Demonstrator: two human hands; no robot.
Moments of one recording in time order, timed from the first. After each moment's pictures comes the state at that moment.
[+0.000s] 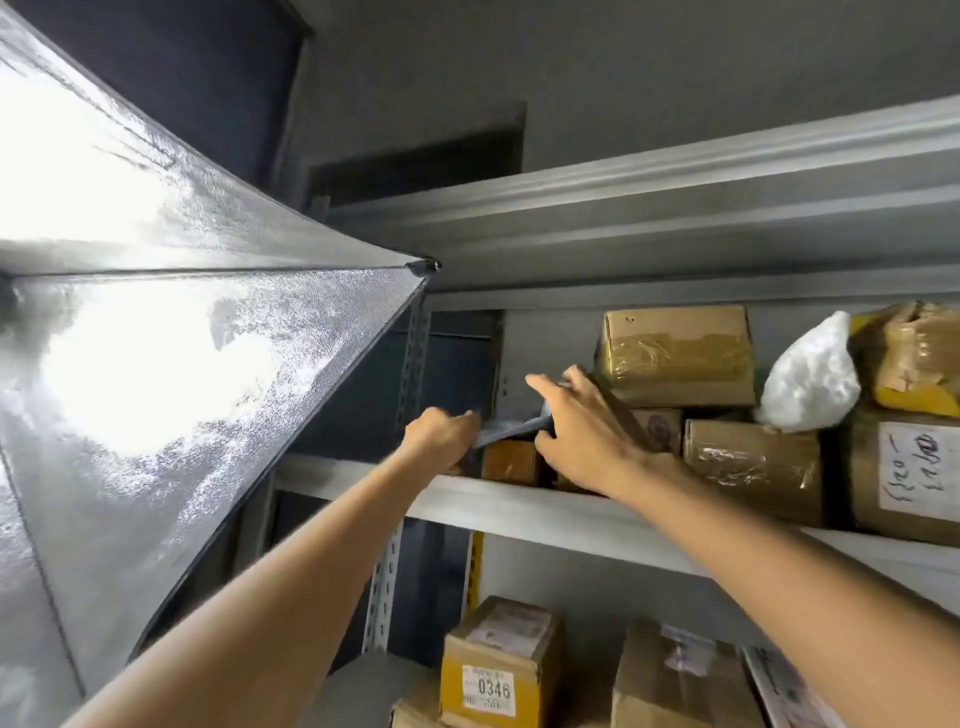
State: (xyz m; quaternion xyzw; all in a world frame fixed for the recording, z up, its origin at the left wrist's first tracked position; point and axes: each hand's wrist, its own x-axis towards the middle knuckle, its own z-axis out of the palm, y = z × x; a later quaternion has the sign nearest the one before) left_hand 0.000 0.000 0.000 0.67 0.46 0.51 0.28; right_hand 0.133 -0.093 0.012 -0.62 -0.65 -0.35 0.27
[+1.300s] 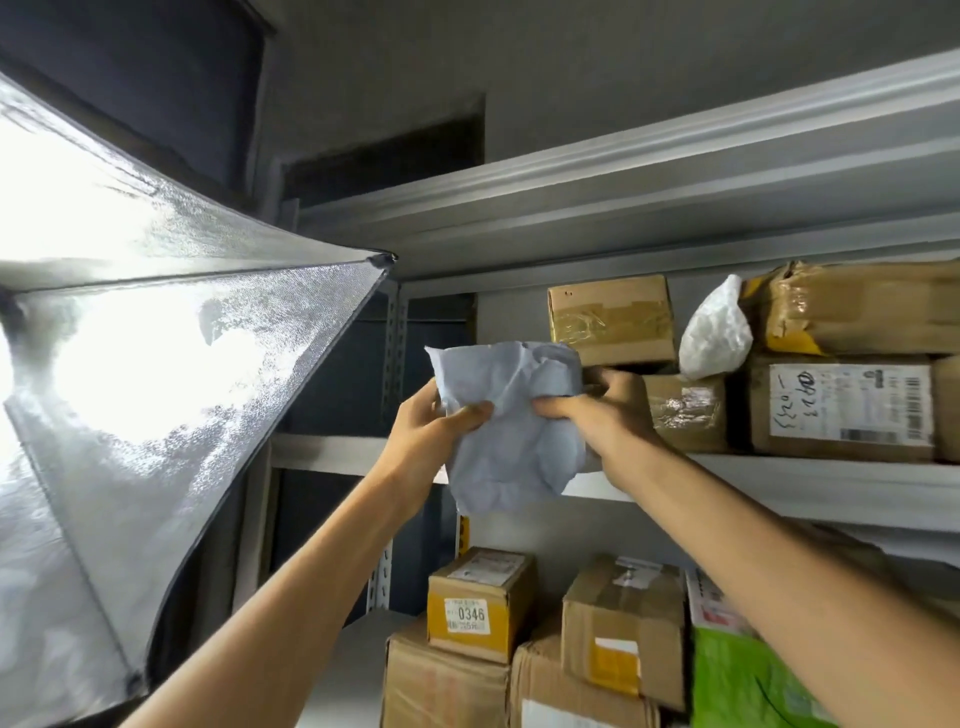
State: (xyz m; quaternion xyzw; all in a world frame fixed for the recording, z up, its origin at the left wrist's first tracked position) left_hand -0.006 -0.099 -0.053 0.70 0.10 0.58 0.41; right_hand 0.158 -0.159 -0.023 -0.51 -0.48 0.08 0.71
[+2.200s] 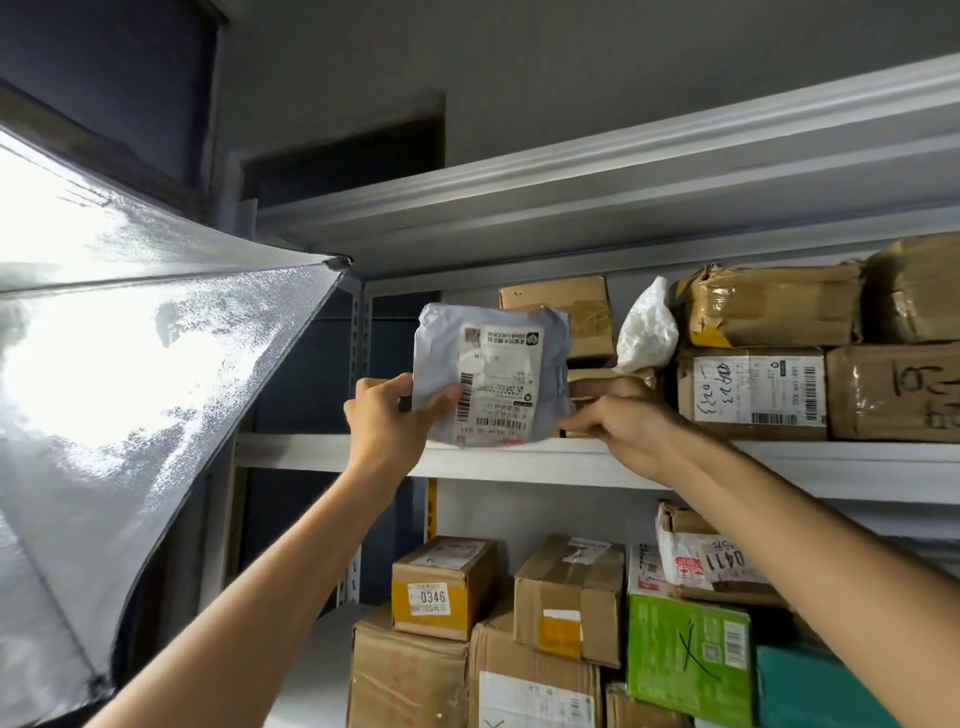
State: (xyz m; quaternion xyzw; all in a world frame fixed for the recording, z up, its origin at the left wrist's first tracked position) left_hand 0.006 -0.132 -0.049 0.68 0.29 0.63 0.22; right_hand 0.209 -0.219 -0.026 -0.49 -0.56 0.19 0.64
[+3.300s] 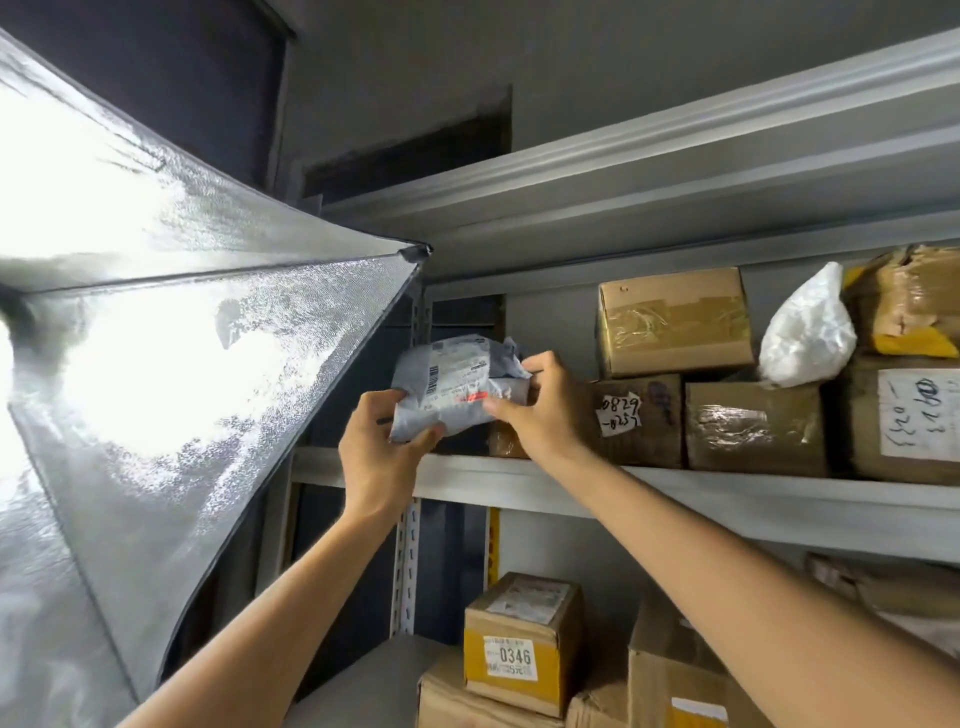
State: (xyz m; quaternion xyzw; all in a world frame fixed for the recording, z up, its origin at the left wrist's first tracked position) left_hand -0.047 -0.007 -0.064 0.59 0.28 0.74 0.16; right_hand 0.102 -0.063 -0.017 -0.47 -0.61 -0.10 0.63
